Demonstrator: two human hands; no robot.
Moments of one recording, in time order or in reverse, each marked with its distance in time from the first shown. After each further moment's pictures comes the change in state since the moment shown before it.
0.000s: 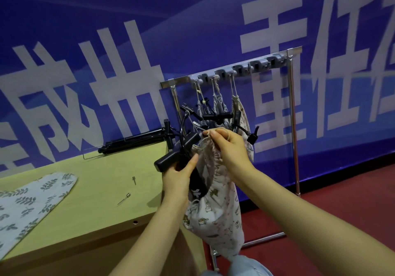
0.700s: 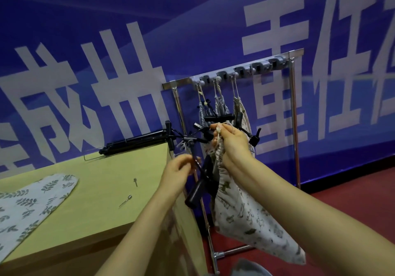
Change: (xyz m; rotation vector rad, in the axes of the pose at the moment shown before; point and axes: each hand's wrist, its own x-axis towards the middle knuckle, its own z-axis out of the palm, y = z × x) left_hand 0.016 0.018 -0.019 0.460 -0.368 0.308; right_hand 0.021 -0.013 0.014 0.348 0.184 0.253
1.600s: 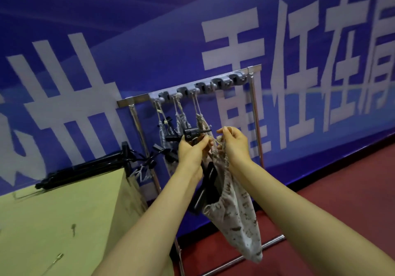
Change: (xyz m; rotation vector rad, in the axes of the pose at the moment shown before) left_hand 0.117 0.072 0.141 -0.776 0.084 -0.152; right_hand 0.080 -0.061 -0.088 -0.428 0.226 -0.177
